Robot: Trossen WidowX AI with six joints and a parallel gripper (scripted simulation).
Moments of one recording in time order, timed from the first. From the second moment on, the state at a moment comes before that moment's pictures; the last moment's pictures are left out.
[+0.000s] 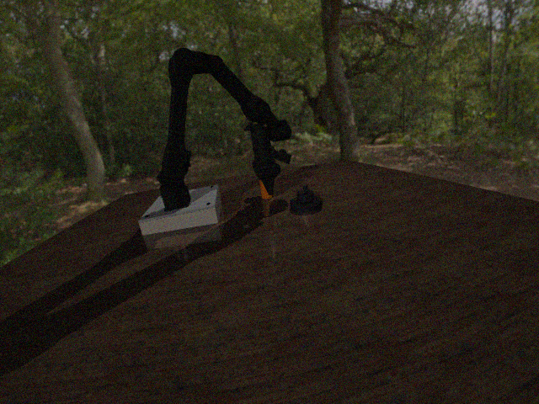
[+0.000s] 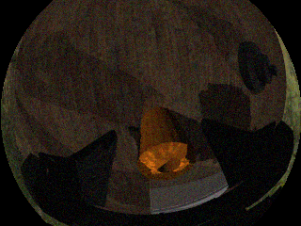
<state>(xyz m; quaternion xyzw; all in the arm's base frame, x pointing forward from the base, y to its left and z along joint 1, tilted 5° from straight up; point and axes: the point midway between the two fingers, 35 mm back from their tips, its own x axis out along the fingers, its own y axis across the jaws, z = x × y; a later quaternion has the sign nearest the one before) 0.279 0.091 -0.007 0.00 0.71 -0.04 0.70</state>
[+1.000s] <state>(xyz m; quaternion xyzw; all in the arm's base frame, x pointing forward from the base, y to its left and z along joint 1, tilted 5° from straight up) 0.277 0.092 0.016 0.00 0.72 -0.05 0.69</state>
